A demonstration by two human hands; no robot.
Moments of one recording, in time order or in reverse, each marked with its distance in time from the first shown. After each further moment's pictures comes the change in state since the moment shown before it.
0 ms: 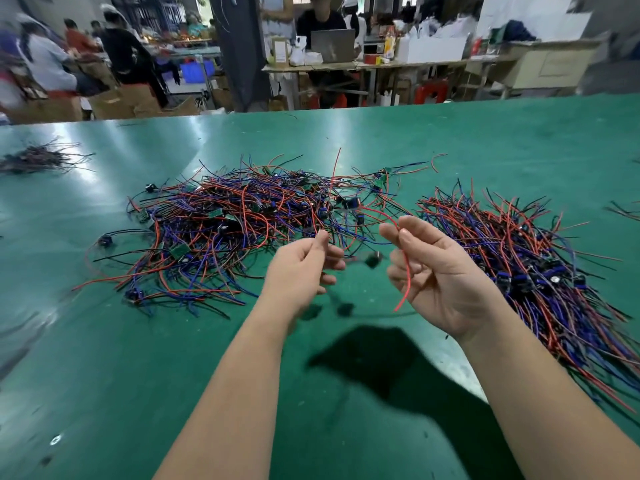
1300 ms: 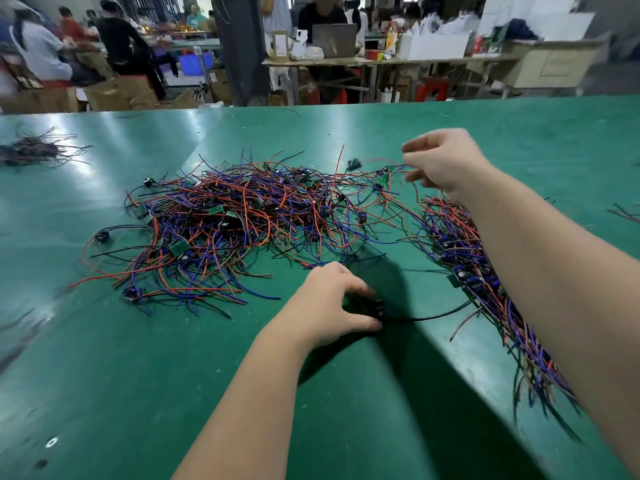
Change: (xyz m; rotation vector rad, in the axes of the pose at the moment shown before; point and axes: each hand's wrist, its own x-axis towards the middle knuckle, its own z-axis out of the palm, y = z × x) left_hand 0.003 -0.030 0.005 0.719 -0.366 0.359; right_hand 0.113 -0.079 0.012 -1.226 0.399 -0.154
